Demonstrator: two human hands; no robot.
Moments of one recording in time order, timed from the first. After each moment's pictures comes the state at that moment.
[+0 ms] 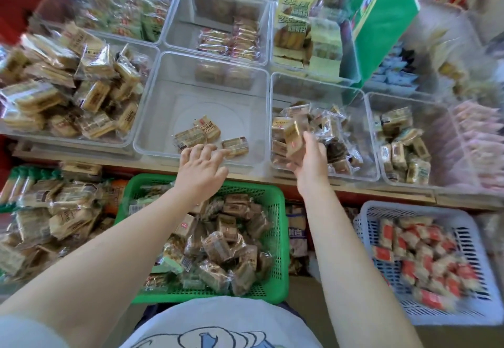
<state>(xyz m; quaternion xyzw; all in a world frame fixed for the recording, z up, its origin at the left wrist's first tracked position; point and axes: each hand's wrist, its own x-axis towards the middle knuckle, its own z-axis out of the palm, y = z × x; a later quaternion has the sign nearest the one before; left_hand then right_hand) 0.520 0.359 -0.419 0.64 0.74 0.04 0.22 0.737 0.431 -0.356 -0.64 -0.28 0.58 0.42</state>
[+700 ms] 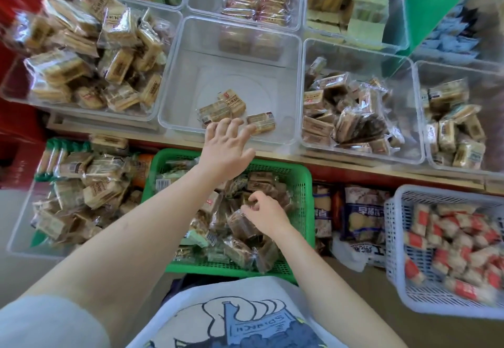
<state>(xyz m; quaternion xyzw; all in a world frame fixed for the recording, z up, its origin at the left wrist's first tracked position) 0.516 0.357 -0.427 0.67 0.72 0.03 0.19 0.689 0.303 -0.462 -0.58 -0.65 0.48 -0.13</state>
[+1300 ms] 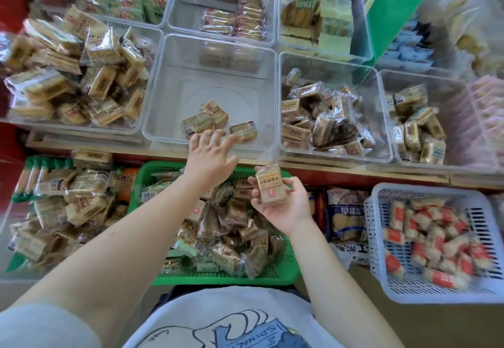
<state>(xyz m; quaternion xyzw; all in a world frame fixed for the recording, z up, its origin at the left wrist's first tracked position) 0.517 0.353 -0.428 0.66 0.72 0.03 0.19 0.725 0.329 -0.409 -0.44 0.01 0.84 0.32</state>
